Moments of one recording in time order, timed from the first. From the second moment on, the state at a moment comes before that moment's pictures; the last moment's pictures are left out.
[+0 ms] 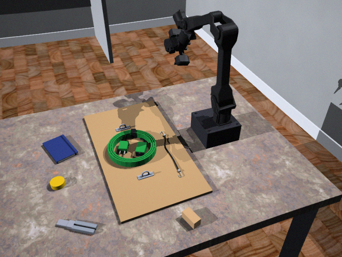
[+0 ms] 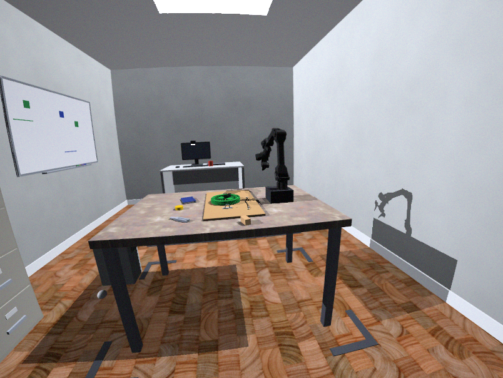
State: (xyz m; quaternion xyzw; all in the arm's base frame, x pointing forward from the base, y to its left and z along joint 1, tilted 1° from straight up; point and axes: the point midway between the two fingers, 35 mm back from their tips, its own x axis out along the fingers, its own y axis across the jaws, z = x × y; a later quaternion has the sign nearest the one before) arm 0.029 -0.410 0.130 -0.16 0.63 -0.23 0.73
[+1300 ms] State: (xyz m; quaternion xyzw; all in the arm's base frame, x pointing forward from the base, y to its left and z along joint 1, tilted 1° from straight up) arm 0.154 -0.363 0.110 -0.01 0.56 -0.25 0.79
